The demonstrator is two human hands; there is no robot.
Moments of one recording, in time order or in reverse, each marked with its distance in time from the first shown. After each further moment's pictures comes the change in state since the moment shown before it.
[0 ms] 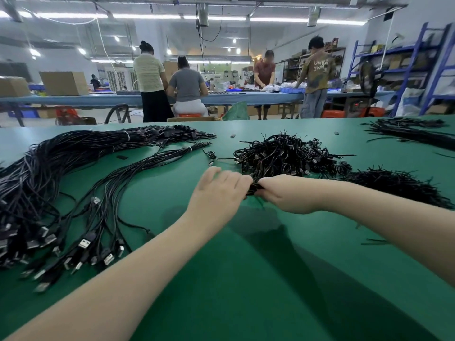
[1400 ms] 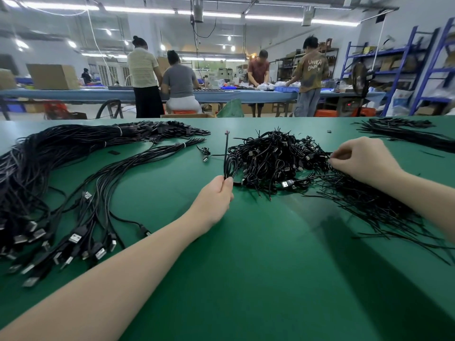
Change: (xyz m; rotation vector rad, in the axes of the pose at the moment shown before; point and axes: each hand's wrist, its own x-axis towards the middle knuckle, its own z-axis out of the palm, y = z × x) left_hand -0.002 0.007 0.024 -1.347 -0.365 -0.847; right_hand -0.055 0.125 -0.024 0.057 0.642 0.500
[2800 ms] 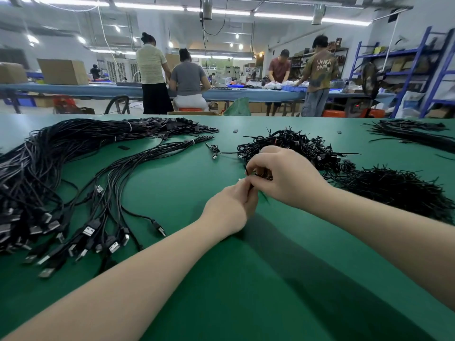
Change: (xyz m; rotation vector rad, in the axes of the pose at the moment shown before) left_hand -0.013 0.007 0.010 0.569 -0.009 0.158; right_hand -0.050 -0.149 0.036 0.101 -0.044 -0.635
